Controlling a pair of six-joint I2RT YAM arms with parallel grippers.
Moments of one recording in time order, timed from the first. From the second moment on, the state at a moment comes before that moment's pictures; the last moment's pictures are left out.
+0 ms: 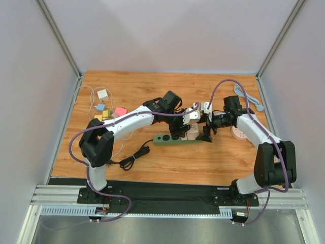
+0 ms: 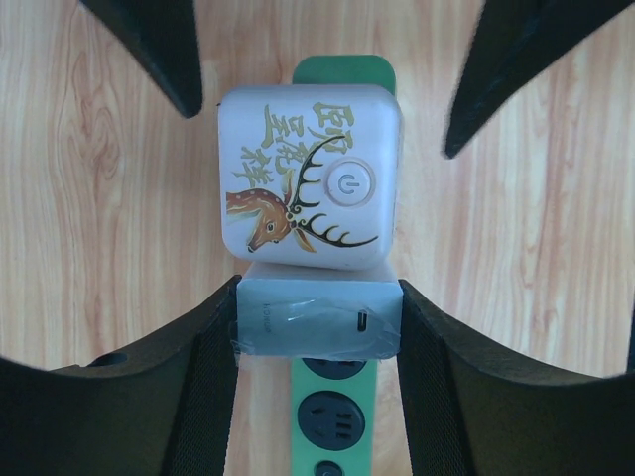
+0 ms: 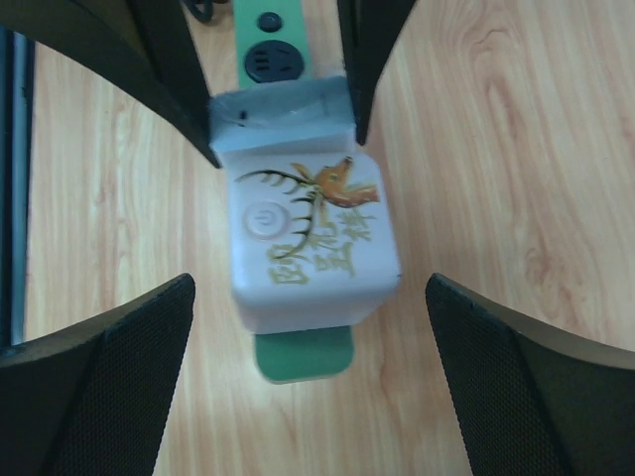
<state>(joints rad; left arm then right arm) -0.81 1.88 1.52 -0.54 0.52 0.58 0.10 1.48 0.99 -0.67 -1.04 -1.04</state>
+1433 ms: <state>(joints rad) -0.80 1.65 1.35 -0.45 0.58 0.67 0.21 1.44 0.96 -0.54 -1.07 -0.90</state>
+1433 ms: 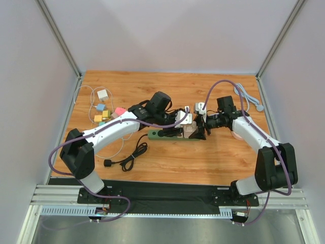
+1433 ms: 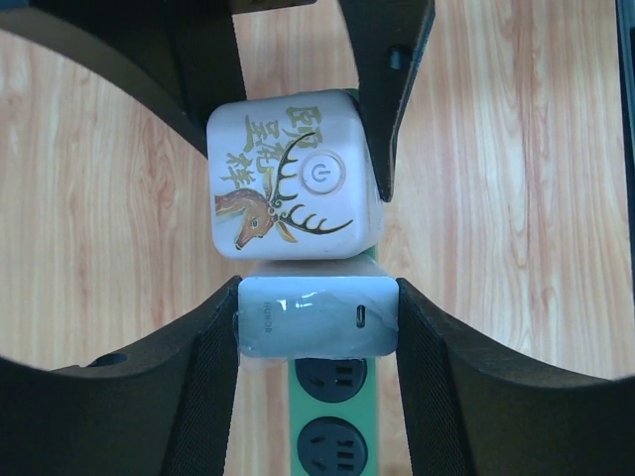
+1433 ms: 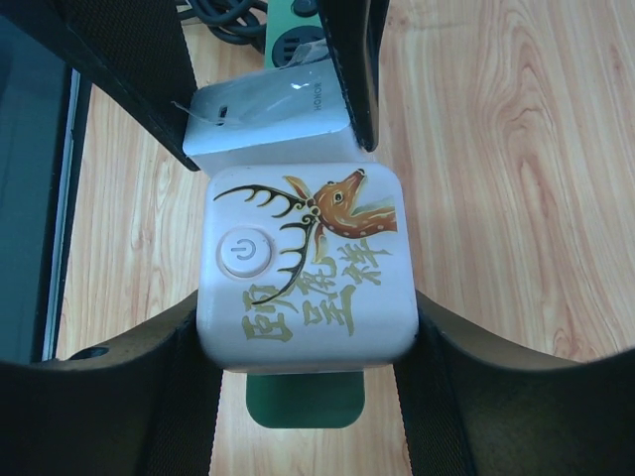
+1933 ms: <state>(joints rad) -0.82 1.66 1.41 -0.54 0.50 0.75 0.21 1.47 0.96 -0.54 -1.08 -0.90</state>
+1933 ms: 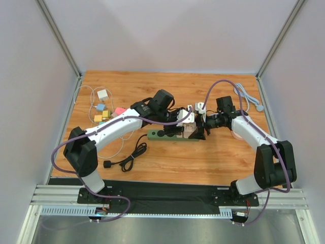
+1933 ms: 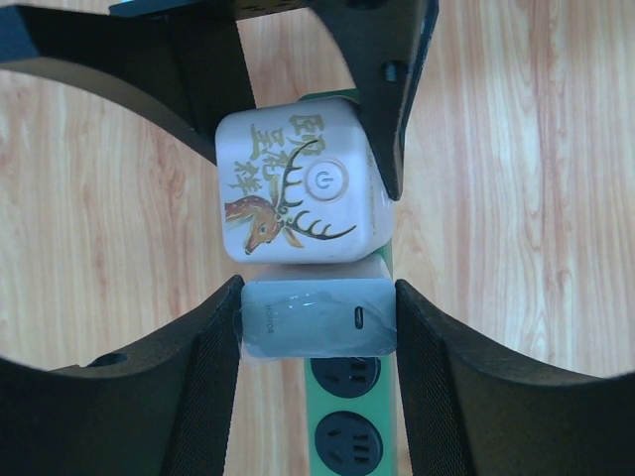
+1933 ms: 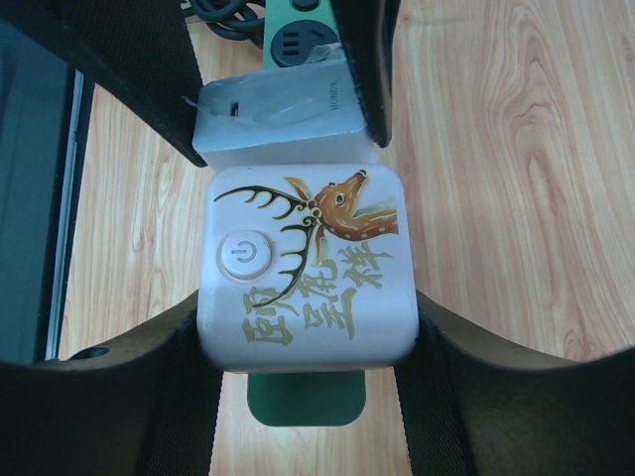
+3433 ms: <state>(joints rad) -0.74 1.85 1.58 -0.62 0.66 0.70 0.20 1.49 0.96 -0.50 -1.01 -0.88</state>
